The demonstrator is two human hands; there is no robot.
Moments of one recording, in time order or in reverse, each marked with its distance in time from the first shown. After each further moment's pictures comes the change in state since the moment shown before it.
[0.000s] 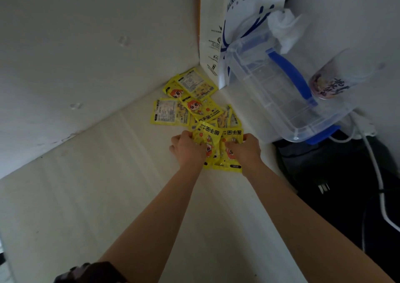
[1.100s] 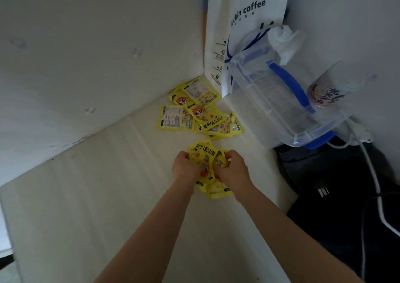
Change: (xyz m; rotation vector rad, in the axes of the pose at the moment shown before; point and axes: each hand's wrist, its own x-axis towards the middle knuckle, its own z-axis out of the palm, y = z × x) left_hand -0.019 -0.031 -0.021 -0.202 -0.146 -0.168; right_hand -0.057 0.015 0.013 -0.133 -0.186 -0.160
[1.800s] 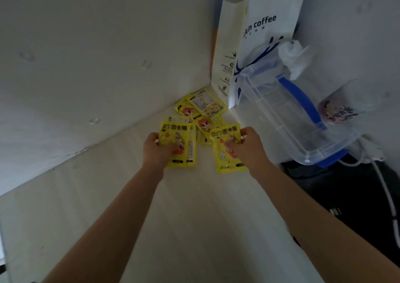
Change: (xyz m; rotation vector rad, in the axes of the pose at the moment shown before) left_hand 0.047 0.039 -0.079 -0.315 0.084 0.169; right_hand 0.050 -0.060 -0.030 0.106 0.055 -0.106
